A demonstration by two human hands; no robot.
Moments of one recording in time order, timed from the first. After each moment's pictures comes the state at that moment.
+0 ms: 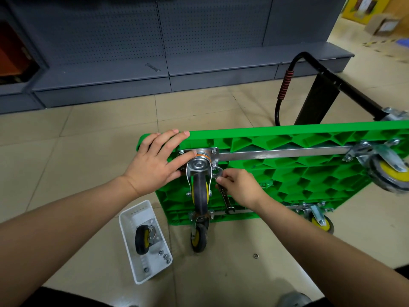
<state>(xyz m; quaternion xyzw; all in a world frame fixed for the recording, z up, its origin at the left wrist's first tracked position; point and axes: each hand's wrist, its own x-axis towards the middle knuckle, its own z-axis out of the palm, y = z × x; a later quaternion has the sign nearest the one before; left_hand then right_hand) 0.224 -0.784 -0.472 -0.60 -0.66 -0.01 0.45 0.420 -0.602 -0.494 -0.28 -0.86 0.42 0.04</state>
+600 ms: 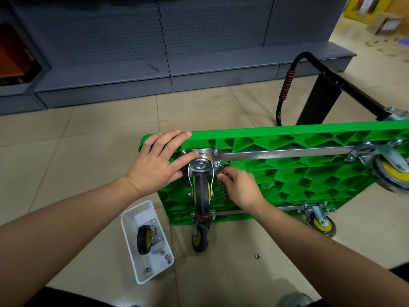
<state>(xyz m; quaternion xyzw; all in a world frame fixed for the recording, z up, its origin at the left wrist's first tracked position) 0.224 -0.784 -0.472 -0.60 -0.67 -0.01 0.45 0.416 -0.609 -0.504 -0.28 -0.87 0.38 0.12</state>
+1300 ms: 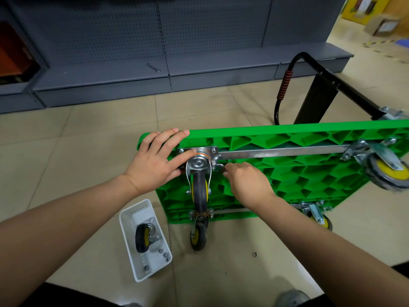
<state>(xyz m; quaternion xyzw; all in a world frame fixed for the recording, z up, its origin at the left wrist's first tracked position) 0.226 -0.784 -0.472 -0.60 -0.67 -0.01 0.44 0.430 -0.599 -0.482 -0.19 -0.97 0.10 0.08</state>
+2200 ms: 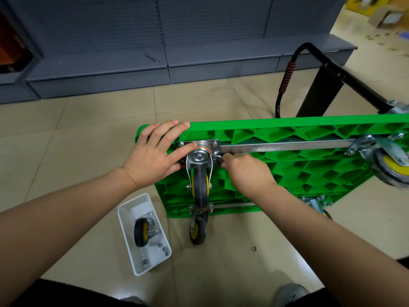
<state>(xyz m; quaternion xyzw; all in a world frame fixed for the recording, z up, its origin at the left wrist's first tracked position) 0.224 -0.783 -0.472 -0.59 -0.67 -0.01 0.45 0.418 -0.598 -0.471 -0.19 -0.98 0.07 0.03</state>
